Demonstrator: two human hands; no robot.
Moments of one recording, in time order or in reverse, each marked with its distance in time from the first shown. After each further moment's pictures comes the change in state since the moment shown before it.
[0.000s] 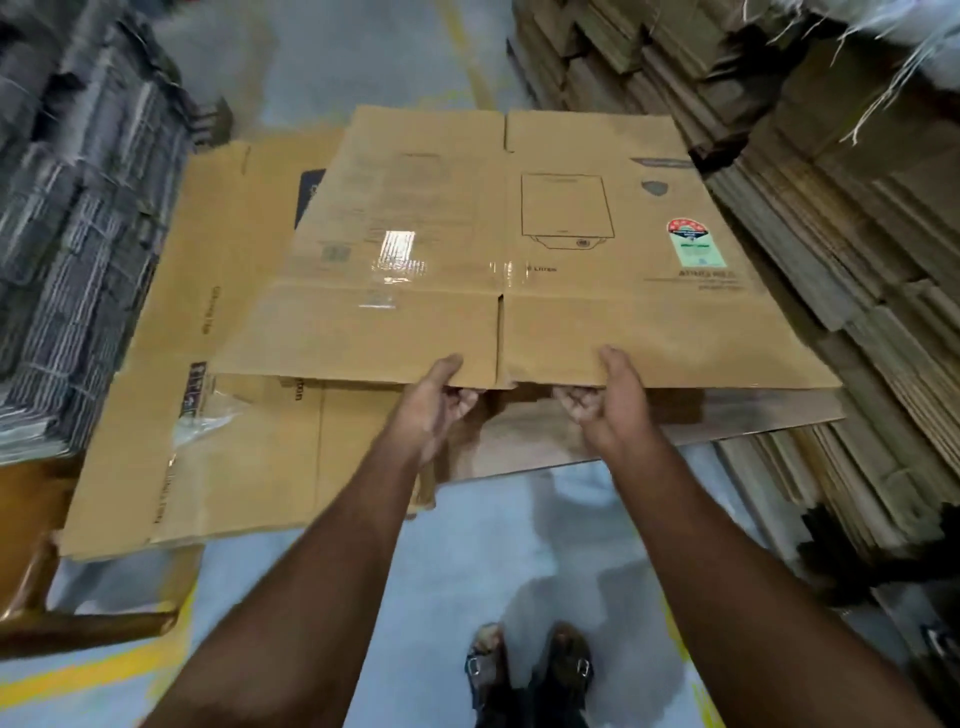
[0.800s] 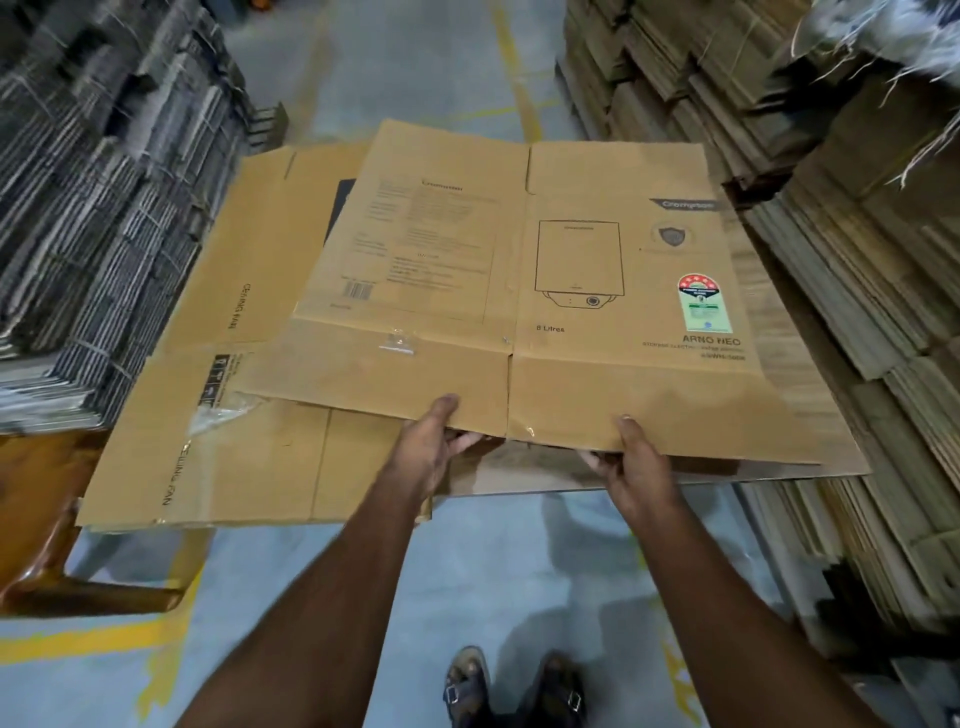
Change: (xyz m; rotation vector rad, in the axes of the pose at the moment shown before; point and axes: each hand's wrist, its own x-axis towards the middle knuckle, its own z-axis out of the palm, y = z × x) left_hand 0.009 -0.030 -0.020 -0.013 0.205 0.067; right_hand 0.014 0.005 -0.048 -0.079 0.007 -0.003
